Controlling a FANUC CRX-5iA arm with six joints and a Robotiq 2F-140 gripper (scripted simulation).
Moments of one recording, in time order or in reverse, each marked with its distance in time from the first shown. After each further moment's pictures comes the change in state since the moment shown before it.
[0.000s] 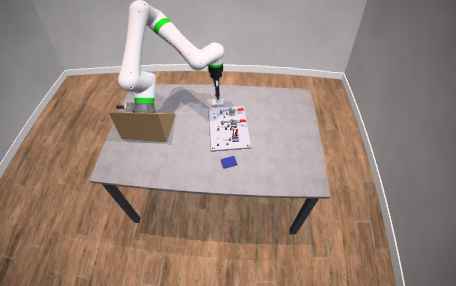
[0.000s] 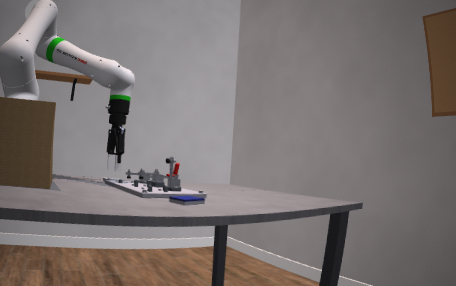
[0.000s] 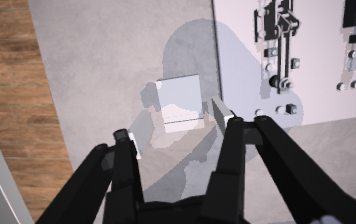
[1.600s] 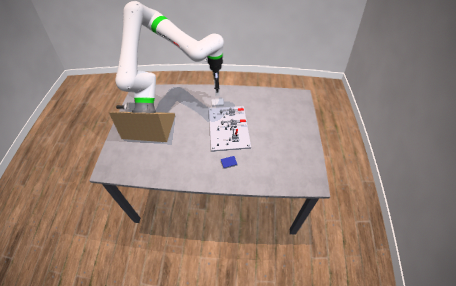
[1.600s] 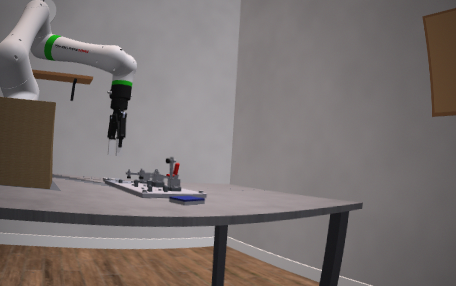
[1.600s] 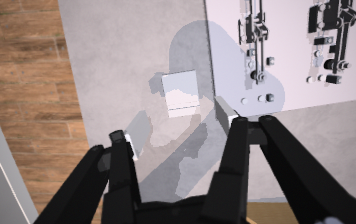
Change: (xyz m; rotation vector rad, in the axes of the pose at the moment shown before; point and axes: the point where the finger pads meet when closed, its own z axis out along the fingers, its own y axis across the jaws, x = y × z) arm 0.000 0.000 -0.061 0.001 -0.001 0.000
